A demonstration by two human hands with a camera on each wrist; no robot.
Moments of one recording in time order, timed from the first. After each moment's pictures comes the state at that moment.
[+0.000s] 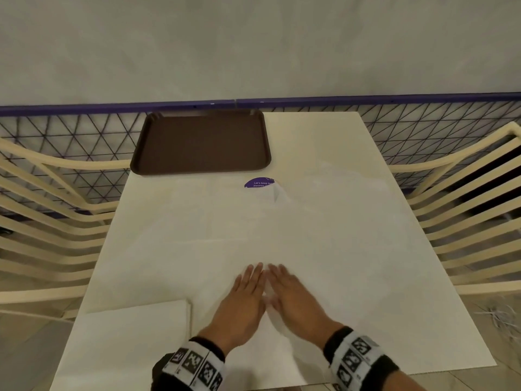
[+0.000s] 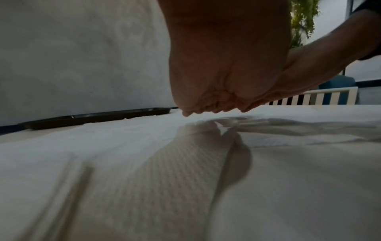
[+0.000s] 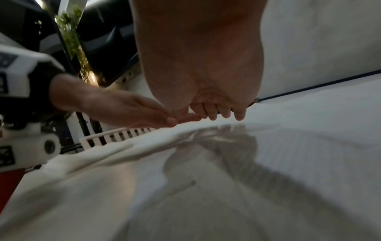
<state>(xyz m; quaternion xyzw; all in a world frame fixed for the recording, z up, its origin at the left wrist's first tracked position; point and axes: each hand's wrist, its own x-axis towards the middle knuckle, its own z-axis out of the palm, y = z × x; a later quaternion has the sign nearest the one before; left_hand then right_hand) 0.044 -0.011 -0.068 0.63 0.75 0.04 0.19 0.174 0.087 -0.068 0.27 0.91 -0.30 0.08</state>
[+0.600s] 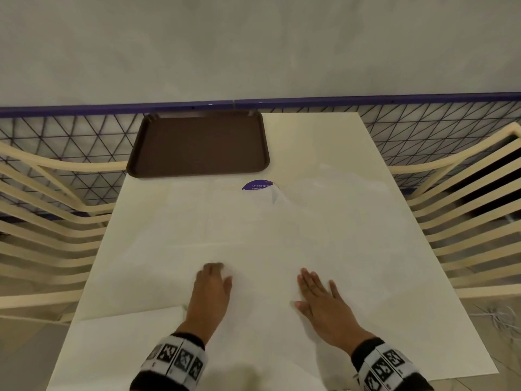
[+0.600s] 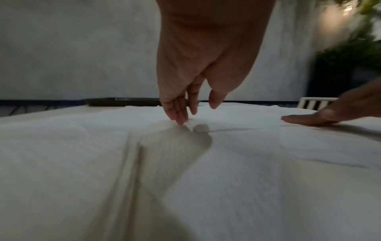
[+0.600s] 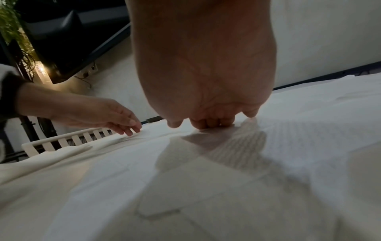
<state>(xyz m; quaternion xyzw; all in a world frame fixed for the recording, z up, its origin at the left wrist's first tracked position) 0.001 -0.002 -0.062 0.40 0.87 0.20 0.21 0.216 0.119 -0.065 0.33 0.89 -0.22 0.21</state>
